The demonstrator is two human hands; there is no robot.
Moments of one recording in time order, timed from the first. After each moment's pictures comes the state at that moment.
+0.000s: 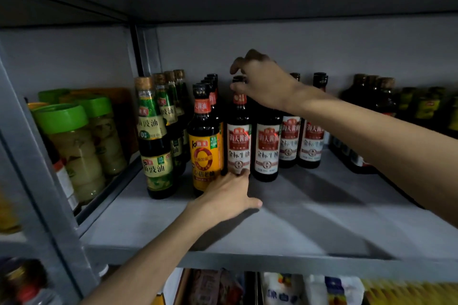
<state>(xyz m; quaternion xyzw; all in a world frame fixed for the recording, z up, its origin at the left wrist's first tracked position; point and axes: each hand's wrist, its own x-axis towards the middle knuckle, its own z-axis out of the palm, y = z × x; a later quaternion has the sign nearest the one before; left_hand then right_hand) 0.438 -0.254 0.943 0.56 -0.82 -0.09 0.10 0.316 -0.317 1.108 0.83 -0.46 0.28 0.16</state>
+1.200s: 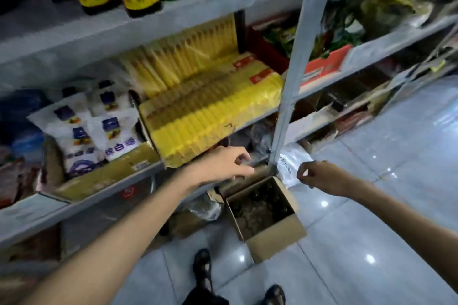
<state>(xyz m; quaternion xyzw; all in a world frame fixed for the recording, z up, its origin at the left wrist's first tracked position) -0.004 0.023 0.720 0.32 -0.84 -0.43 -0.12 -0.226 0.177 0.661 0.51 -0.79 0.03 -0.34</state>
